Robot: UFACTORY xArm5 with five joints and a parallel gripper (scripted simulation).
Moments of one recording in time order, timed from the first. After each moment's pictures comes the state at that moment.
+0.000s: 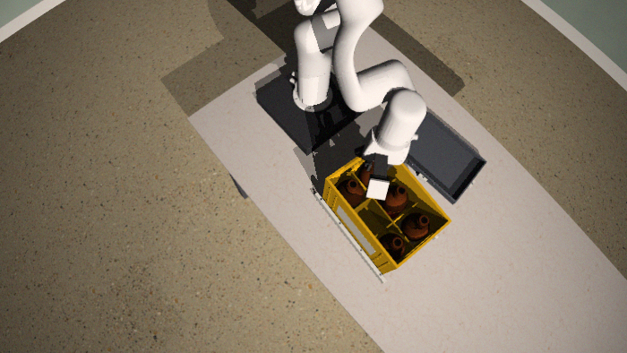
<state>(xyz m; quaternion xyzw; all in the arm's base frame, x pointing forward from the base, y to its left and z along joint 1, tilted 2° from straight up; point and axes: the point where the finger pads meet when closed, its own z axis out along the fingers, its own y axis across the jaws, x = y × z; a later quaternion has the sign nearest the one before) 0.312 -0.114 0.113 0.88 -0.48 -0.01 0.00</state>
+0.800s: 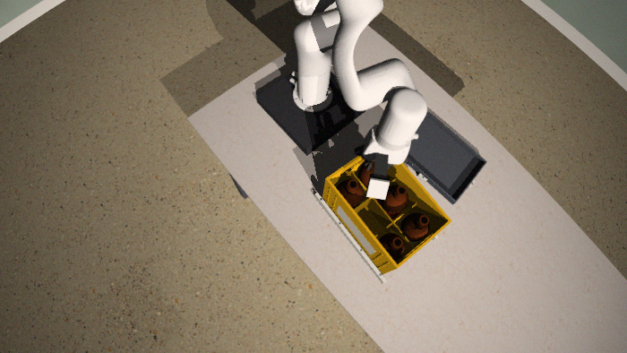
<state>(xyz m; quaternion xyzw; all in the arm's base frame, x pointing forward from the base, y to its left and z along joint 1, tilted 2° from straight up) 0.312 -0.115 0.118 0.88 -0.48 -0.01 0.00</state>
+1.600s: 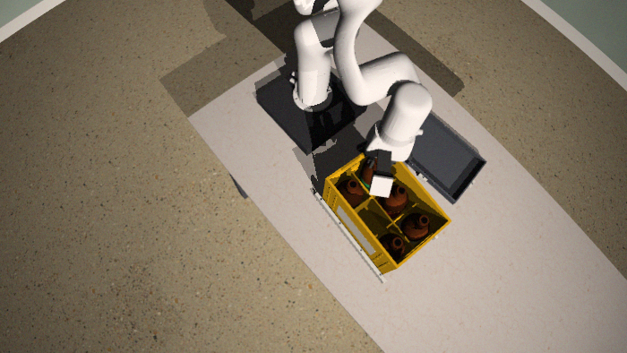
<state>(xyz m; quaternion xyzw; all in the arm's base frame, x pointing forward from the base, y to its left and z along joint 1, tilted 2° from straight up) 0.316 -0.116 0.141 0.88 -0.48 -0.01 0.00</state>
